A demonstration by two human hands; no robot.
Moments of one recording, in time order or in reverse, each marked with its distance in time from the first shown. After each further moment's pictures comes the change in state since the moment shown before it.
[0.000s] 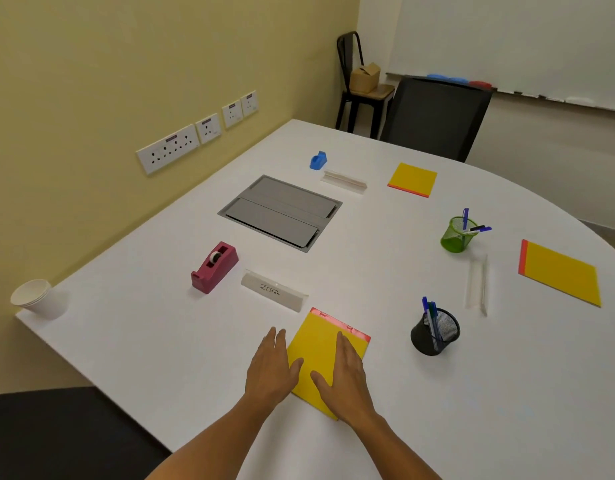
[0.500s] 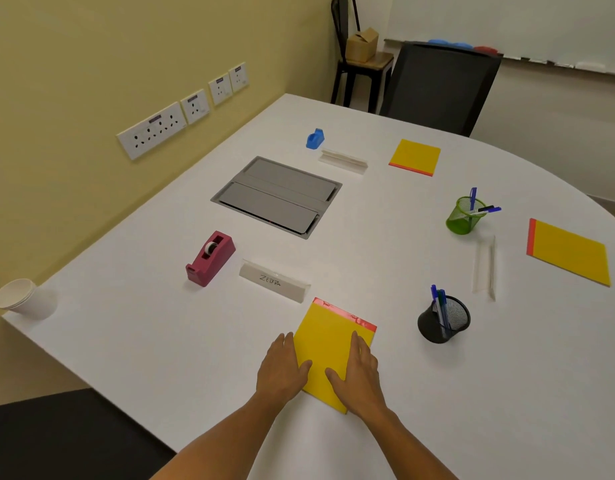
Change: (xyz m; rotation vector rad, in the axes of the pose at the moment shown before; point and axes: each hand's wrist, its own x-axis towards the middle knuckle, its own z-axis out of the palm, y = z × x) left_hand 0.021 -0.012 0.032 -0.020 -0.177 -0.026; right_hand 0.015 0.019 0.010 -0.009 -0.067 0.209
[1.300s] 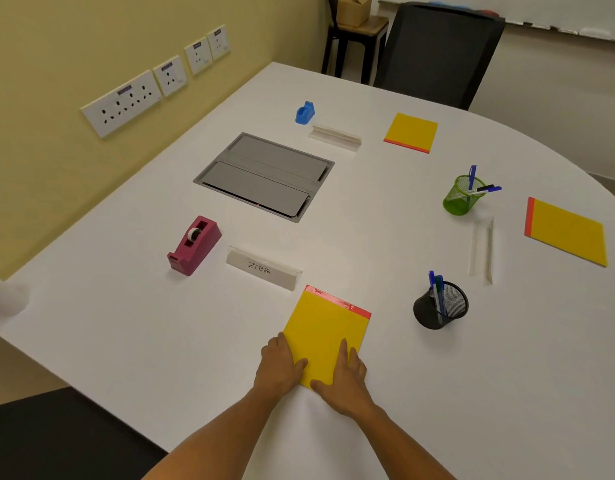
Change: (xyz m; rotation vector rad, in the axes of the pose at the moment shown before) left_hand 0.022 -0.011 0.031 -0.038 -0.101 -0.054; right_hand 0.002 0.012 0.030 -0.017 -0.208 0.147
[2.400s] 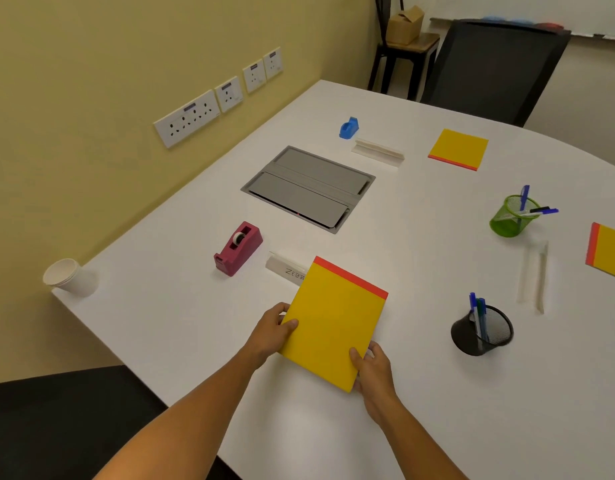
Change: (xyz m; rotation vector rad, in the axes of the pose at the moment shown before) left_hand -0.006 -0.015 -0.116 -0.719 0.025 -0.003; right_hand 0.004 -0.039 -0.028 1.095 -0.012 0.078
